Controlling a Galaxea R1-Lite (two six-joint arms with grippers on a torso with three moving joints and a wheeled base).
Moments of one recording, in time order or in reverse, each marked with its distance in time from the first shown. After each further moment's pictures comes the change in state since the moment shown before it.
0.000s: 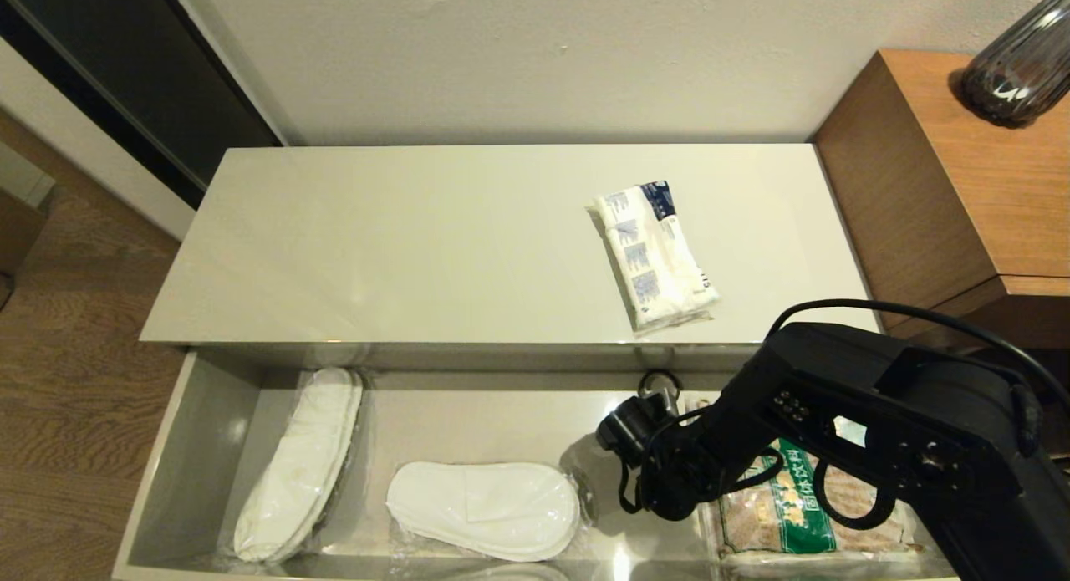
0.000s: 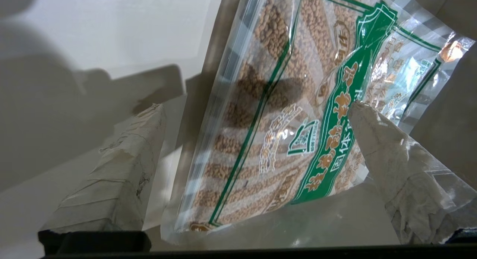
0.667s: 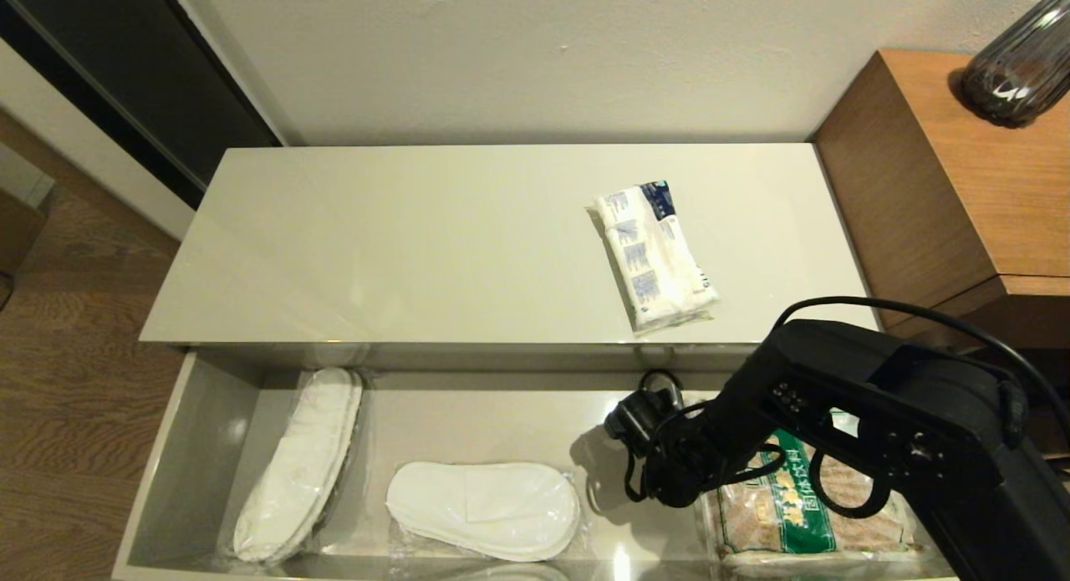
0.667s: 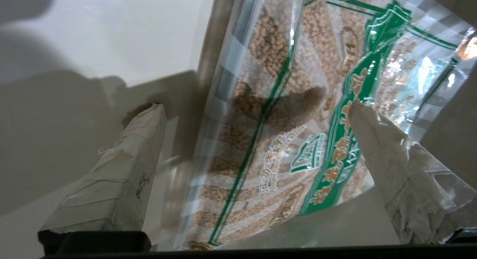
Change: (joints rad) left arm 0.000 0.000 0.000 0.000 -0.001 0.000; right arm -0.042 0.026 -0.032 -0.008 0.031 -0.005
